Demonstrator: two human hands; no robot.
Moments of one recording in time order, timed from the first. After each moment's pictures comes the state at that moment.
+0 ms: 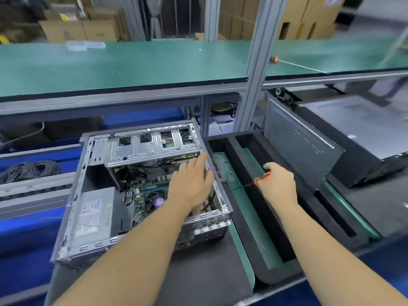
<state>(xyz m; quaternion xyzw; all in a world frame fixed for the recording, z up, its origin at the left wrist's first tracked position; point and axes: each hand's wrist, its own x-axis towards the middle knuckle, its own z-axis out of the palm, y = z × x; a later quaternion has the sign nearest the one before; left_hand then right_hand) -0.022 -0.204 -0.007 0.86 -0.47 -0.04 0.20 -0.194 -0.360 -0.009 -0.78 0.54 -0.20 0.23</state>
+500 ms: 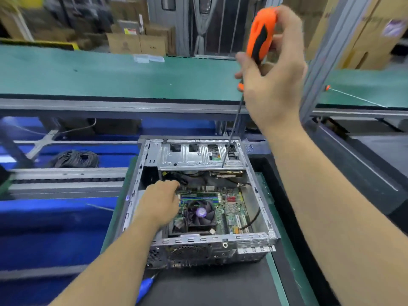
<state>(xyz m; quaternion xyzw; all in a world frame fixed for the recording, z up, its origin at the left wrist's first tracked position) 0.084 -0.058 -0.024 0.92 -0.36 -0.01 0.15 -0.024 -0.239 0.218 -0.76 0.01 -0.59 0.28</state>
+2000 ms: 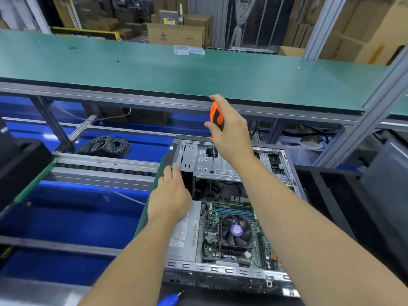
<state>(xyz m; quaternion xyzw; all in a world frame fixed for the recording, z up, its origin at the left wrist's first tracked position) 0.132 -0.042 -0.025 0.97 -0.18 0.00 0.17 0.129 -0.208 0.089 -0.88 0.03 -0.35 0.33</state>
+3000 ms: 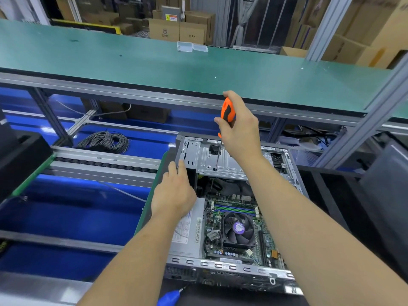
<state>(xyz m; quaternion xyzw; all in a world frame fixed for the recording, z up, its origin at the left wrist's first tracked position) 0.134 -0.041 -0.024 0.97 -0.19 -0.01 0.16 0.125 -0.208 0.089 -0.87 0.05 -0.38 0.32</state>
